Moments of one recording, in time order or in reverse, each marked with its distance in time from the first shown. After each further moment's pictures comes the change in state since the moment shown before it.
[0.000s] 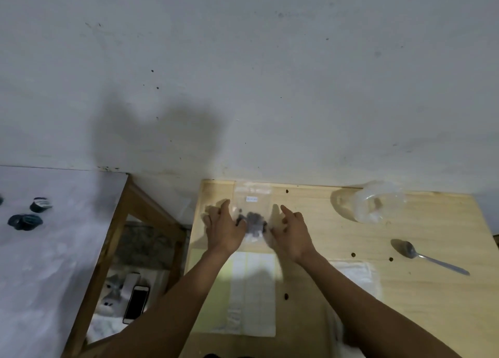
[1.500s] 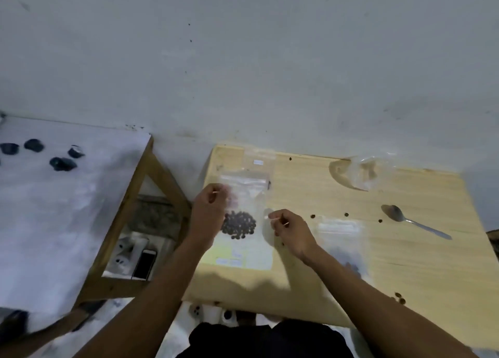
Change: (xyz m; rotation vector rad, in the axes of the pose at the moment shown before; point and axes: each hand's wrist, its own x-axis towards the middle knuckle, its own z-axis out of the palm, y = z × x) left_hand -0.141 -0.021 -0.064 -0.818 0.104 0.011; right_hand -0.115 0.018 0.018 0.285 -0.108 -0.048
